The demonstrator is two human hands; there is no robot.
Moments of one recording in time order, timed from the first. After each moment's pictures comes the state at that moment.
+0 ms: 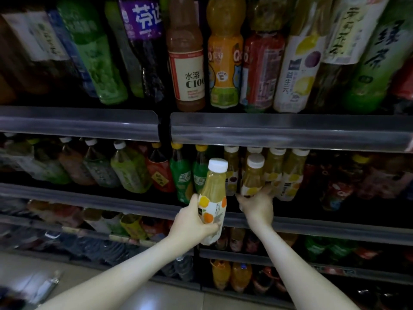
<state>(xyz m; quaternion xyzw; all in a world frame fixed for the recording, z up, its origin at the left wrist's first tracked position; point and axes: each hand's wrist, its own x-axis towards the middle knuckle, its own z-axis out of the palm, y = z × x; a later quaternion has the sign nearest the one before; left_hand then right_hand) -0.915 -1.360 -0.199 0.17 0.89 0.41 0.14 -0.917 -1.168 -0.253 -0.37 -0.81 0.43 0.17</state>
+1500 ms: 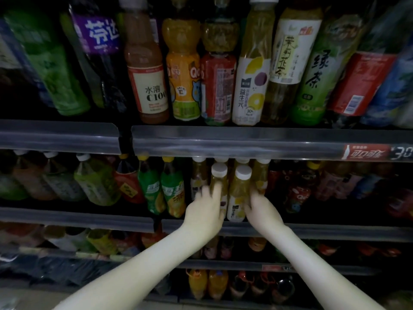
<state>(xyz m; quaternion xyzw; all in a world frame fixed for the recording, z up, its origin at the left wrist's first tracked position) -0.900 -1.251 -0.164 0.33 0.94 0.09 -0.03 -0.847 -1.102 -0.176 -0.20 -0.94 0.26 0.04</state>
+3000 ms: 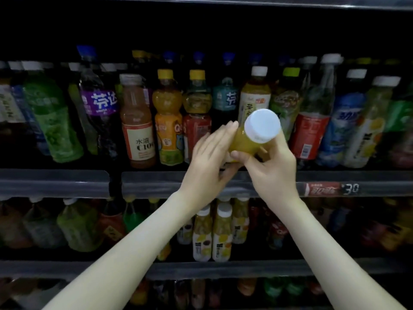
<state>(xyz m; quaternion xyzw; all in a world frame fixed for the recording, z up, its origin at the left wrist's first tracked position) -0.927 -1.211 -0.007 0.54 0.64 0.41 -0.36 -0.829 -1.109 0.023 0.05 -0.75 0.43 0.50</state>
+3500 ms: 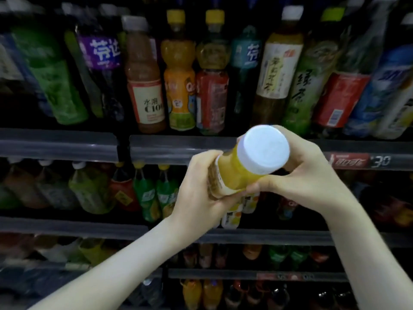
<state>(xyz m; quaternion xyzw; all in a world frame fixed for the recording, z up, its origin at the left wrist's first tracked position) -0.883 -1.265 -0.077 0.46 0.64 0.56 -0.25 -0.788 -1.117 0.007 0.17 -0.83 0.47 0.24</state>
